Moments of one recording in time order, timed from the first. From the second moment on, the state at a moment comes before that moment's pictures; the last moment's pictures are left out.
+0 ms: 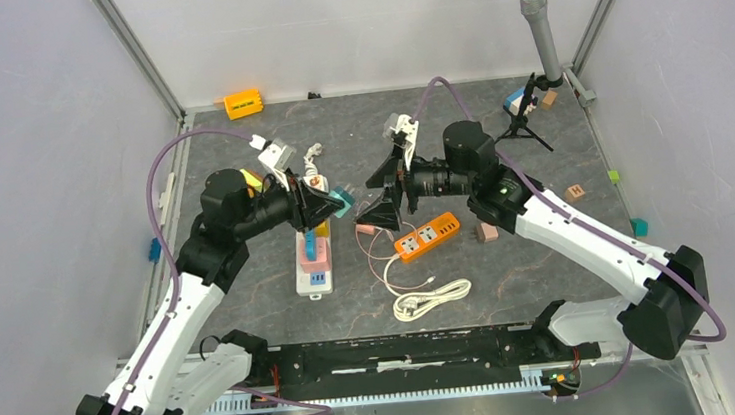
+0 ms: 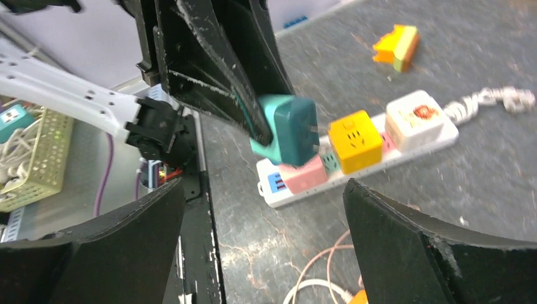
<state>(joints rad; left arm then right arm) -0.39 0.89 0.88 -0.19 0.68 -0.26 0.72 1.28 1.12 -0.02 -0.68 0.16</state>
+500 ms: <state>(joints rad) -0.14 0.90 0.81 -0.73 -0.04 -0.49 0.69 1.33 1.00 -0.18 -0.53 0.26</state>
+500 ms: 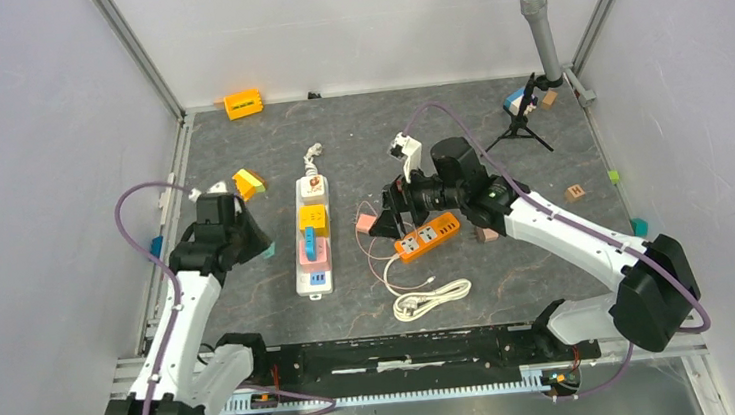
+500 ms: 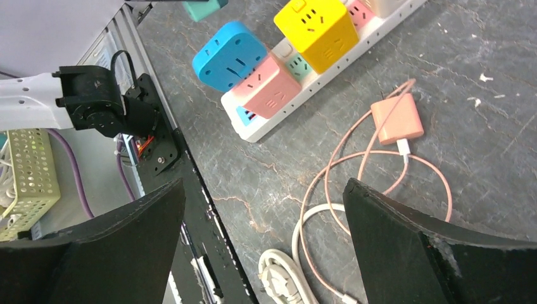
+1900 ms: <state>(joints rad) -0.44 0.89 0.56 -0.43 0.16 -0.46 0.55 1.49 1.01 -0.20 -0.63 0.29</state>
